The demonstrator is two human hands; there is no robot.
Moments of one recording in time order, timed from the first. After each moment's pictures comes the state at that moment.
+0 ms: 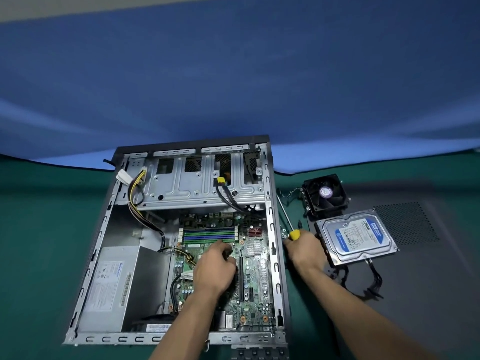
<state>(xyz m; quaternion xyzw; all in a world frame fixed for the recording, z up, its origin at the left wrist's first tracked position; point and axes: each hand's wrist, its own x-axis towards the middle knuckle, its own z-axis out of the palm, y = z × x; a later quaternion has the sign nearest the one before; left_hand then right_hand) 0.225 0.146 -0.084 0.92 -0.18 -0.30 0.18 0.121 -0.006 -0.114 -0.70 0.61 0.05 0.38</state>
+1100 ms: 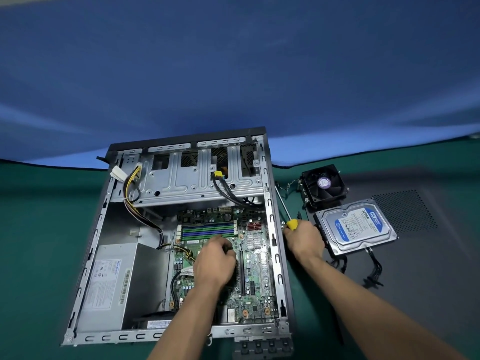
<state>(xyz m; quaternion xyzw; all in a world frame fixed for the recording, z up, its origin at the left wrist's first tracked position) 0.227 0.146 -0.092 0.92 -0.19 -0.28 0.18 0.123 -0.010 -0.123 -0.71 0.59 0.04 0.38</state>
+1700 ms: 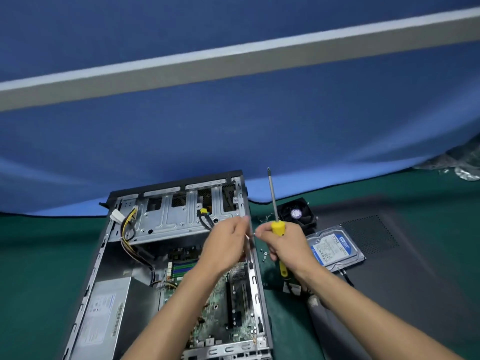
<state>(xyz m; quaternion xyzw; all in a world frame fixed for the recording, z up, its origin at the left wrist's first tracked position) 0.213 0.075 0.024 0.82 -0.35 -0.28 0.37 0.101 -0.013 0.008 -0.62 0.37 -0.15 0.68</state>
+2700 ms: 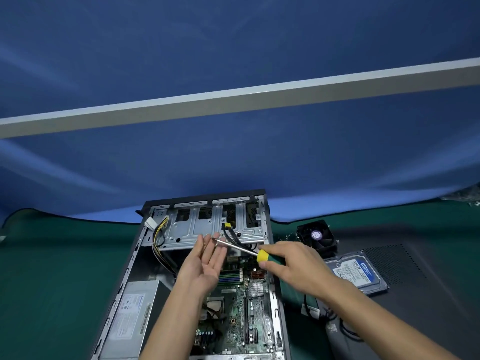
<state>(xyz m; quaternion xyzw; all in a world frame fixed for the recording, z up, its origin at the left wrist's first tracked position) 0.254 0.132 0.034 0.43 0.23 -0.38 0.79 0.104 -0.009 0.029 -0.92 0.19 -0.04 0.34</state>
